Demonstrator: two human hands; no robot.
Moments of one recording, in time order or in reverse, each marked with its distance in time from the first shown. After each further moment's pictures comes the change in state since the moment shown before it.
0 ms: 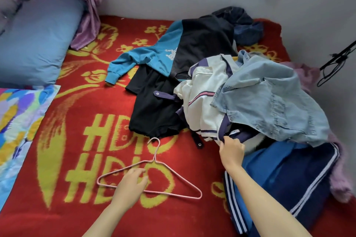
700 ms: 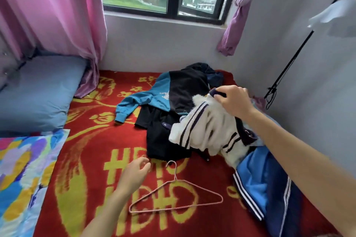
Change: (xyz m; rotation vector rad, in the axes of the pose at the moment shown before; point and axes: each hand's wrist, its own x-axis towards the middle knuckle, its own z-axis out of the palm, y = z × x) left_hand -0.040 -0.093 -0.184 -0.113 0.134 0.425; right_hand -0.138 -0.263 -0.260 0.099 0.312 -0.272
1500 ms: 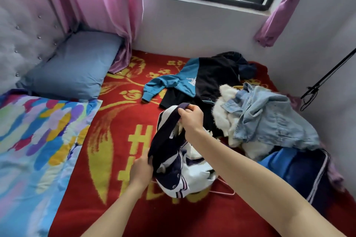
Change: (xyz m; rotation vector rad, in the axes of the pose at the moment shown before) left_hand -0.047 -0.051 0.017 -0.028 0.261 -0.142; right_hand -0.053 -0.116 0.165 1.088 -0.212 0.645
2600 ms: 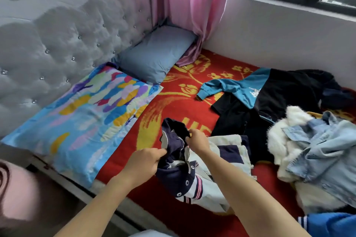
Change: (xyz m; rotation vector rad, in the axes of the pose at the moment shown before) left_hand -0.083 0.002 -0.087 0.328 0.012 0.202; right_hand 0.003 0.099 0.053 -1.050 -0.578 -0.345
